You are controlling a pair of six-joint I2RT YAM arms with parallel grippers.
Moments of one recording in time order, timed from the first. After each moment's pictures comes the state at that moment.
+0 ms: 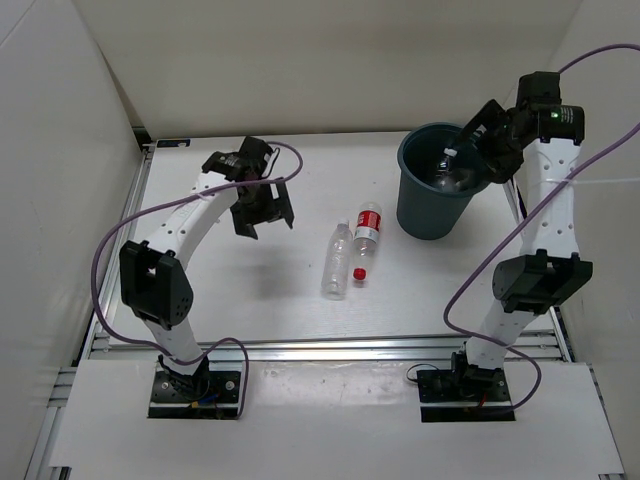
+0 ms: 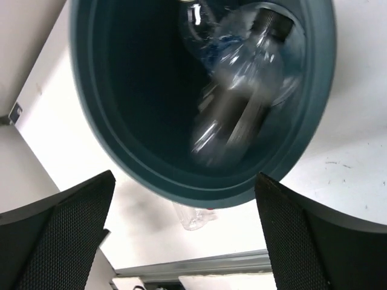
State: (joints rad) left arm -0.41 1.75 1.63 -1.13 0.05 -0.62; right arm -0.08 1.81 2.20 -1.33 -0.18 0.66
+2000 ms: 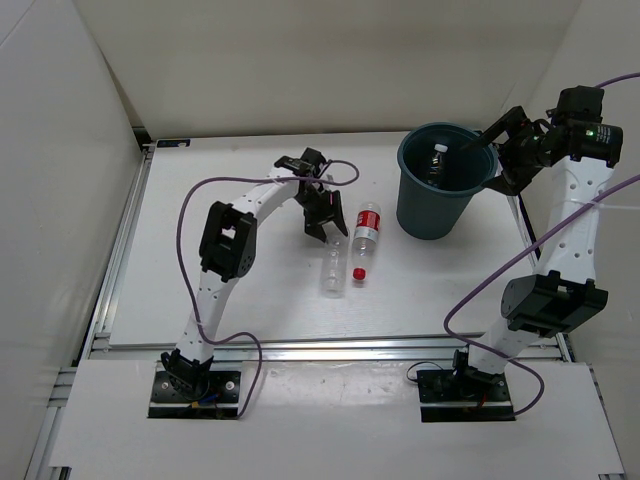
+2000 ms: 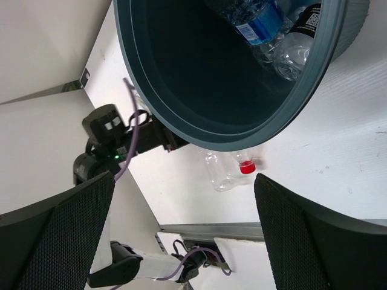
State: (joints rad) left arm -0.51 2.43 2.14 -1.01 0.52 -0.57; right arm -0.24 1.66 2.06 -1.32 -0.51 0.67
